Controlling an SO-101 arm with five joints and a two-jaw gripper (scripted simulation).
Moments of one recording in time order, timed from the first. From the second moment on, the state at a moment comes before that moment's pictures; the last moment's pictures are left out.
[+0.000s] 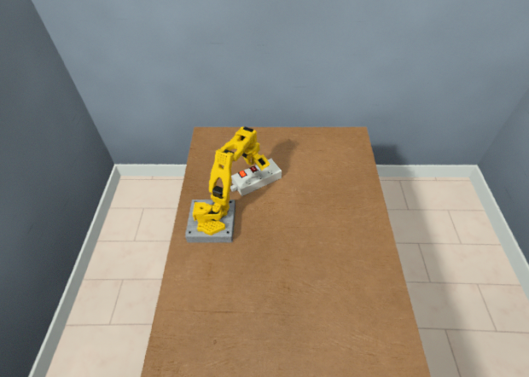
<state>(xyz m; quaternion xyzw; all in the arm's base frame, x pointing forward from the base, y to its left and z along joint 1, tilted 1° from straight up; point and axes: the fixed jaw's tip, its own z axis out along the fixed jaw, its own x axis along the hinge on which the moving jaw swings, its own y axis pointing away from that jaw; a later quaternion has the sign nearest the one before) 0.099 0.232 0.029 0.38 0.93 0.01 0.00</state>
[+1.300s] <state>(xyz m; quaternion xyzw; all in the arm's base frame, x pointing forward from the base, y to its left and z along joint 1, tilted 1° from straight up) 0.213 0.049 0.050 0.76 0.65 0.00 0.00</state>
